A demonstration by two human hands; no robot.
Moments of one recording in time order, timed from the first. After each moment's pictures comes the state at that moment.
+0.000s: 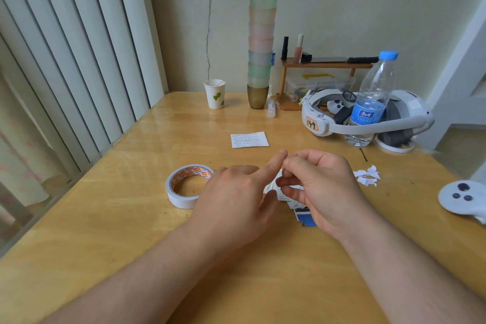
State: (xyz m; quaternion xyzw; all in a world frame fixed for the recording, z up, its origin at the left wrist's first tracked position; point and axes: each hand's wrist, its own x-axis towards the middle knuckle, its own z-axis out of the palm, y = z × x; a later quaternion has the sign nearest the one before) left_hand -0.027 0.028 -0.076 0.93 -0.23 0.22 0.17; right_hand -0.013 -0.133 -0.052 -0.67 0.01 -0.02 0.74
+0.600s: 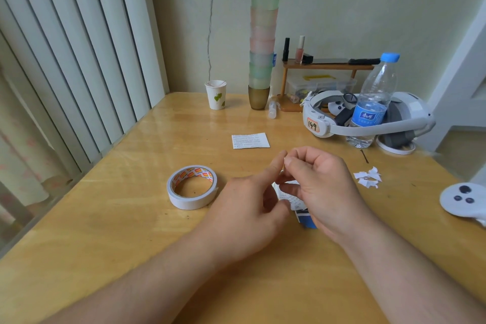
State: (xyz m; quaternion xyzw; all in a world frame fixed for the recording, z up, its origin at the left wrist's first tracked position) left_hand -0.041 0.018 -0.071 0.88 -0.21 0.10 0.41; right_hand -0.011 -0.134 -0.059 -0.69 -0.06 -0.04 0.72
